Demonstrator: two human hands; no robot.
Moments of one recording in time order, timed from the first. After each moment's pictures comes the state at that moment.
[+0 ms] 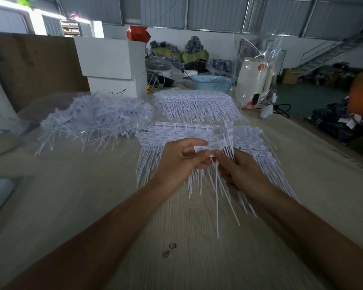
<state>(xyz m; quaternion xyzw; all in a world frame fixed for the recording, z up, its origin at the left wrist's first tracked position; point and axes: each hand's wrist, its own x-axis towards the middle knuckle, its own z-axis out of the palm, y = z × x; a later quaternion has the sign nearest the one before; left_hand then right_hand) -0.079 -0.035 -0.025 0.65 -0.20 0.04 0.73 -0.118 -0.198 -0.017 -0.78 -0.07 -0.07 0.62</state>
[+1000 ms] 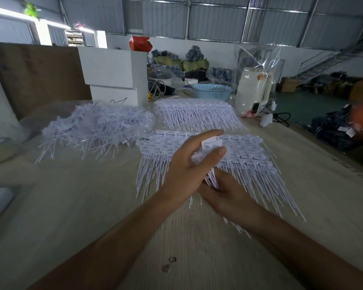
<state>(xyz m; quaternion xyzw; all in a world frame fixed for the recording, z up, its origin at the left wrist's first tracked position) -0.101 -0.045 -0.002 0.66 -0.29 0.13 0.68 -0.131 -0.170 -0.024 -0.81 -0.26 -0.09 0.52</state>
